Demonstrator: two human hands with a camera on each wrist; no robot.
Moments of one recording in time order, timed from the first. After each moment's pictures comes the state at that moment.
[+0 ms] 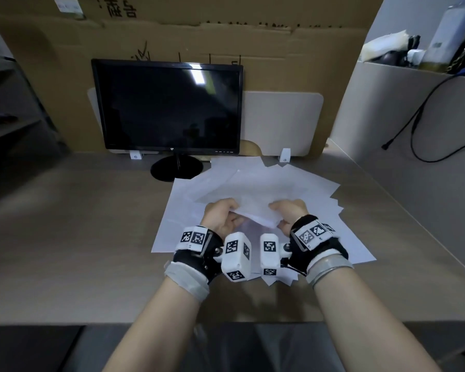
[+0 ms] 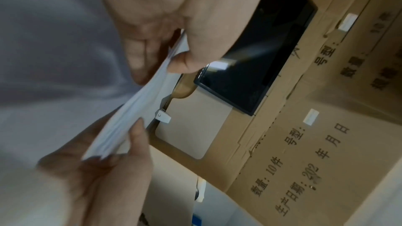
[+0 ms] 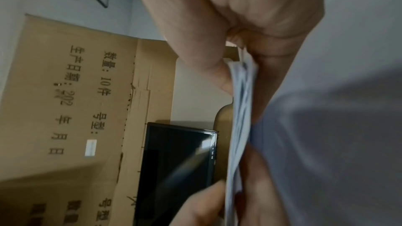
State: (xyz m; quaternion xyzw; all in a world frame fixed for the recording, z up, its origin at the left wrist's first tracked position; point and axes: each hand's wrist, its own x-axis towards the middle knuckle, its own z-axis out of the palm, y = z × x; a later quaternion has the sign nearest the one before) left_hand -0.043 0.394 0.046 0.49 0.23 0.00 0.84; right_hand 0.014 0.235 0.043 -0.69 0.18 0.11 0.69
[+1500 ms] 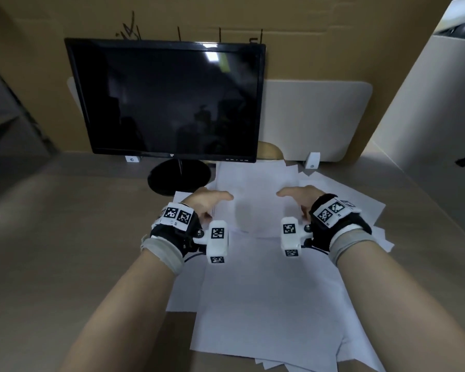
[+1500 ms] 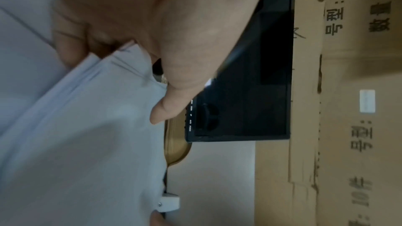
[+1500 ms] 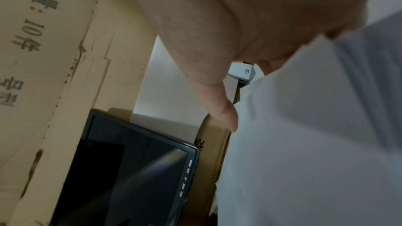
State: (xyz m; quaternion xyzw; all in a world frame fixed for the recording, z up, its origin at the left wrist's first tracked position) left_hand 0.096 0.487 0.057 0.75 0.29 -0.10 0.58; right_hand 0.171 0.261 0.063 -0.87 0.11 0.22 0.43
